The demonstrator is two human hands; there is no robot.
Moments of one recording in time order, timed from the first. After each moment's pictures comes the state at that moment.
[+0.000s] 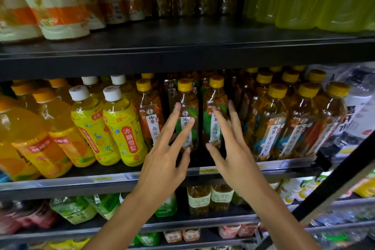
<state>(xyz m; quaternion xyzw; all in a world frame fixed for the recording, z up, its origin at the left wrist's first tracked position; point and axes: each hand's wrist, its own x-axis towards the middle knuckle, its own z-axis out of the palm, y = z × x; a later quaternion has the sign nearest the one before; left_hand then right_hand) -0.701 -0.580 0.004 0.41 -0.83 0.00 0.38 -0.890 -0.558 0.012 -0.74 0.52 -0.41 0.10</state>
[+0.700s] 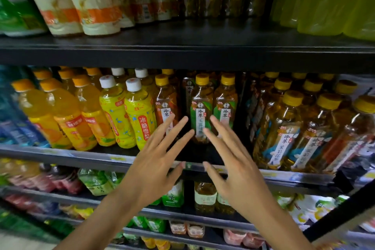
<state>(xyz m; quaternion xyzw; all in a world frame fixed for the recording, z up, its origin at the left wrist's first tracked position) -0.671 -0.550 0.007 0.46 -0.85 0.10 0.21 -0.898 -0.539 0.009 -0.83 0.45 -0.33 0.05</state>
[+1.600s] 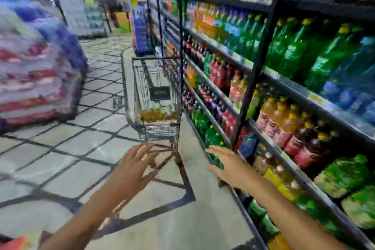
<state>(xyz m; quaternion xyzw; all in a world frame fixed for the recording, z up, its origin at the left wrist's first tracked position) -0.209 0.031 -0.105 0.92 -0.39 0.02 0.02 -0.317 -0.287 -0.102 -0.97 0.04 0.05 0.22</state>
